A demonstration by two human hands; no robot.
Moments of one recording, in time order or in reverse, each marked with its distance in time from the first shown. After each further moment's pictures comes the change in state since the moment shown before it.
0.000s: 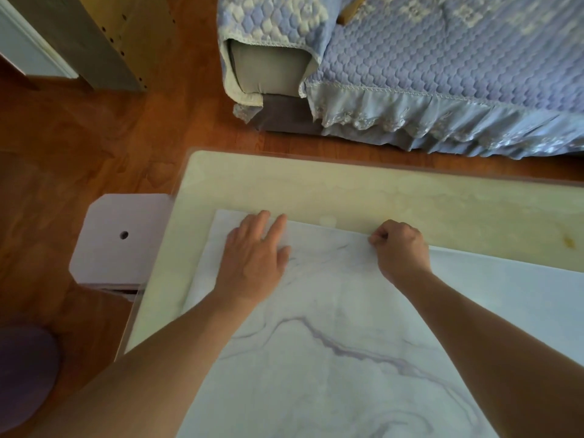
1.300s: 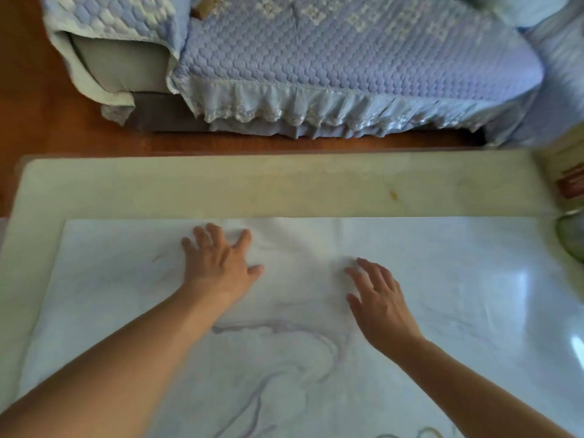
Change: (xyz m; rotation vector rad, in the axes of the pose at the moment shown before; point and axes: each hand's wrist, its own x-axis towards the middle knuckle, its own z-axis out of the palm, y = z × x) left_hand 0.003 0.170 -0.015 0.215 -0.516 0.043; right_hand -0.142 0.207 -0.066 -0.288 0.060 -0.205
